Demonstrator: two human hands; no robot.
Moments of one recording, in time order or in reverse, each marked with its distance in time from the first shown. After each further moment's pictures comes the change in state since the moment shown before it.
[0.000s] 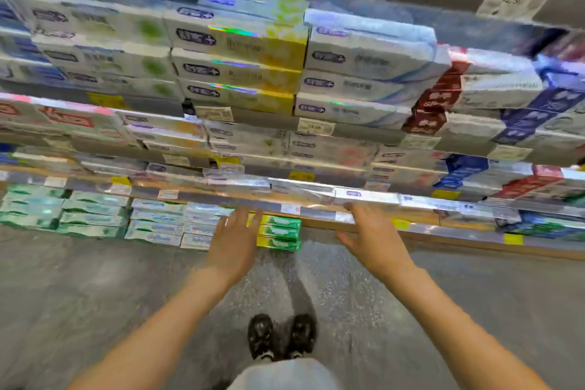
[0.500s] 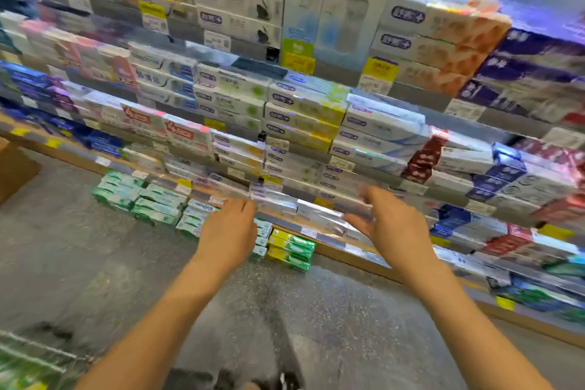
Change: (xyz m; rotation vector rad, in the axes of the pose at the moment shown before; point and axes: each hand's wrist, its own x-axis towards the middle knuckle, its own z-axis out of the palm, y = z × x) left_hand -0.233 -0.003 -0.166 -0.117 0.325 -0.171; right_hand -0.109 -0.129 -0.195 -0.129 0.269 -0.208
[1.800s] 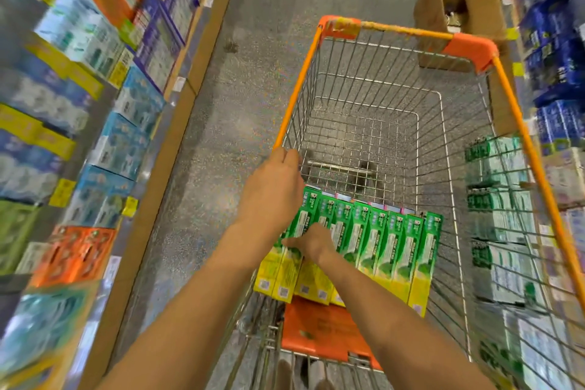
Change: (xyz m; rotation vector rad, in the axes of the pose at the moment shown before) left_hand -0.568 -0.445 0.093 -0.312 0.382 -1.404; right_hand -0.283 -0.763 0.354 0.063 -1.423 -0.499
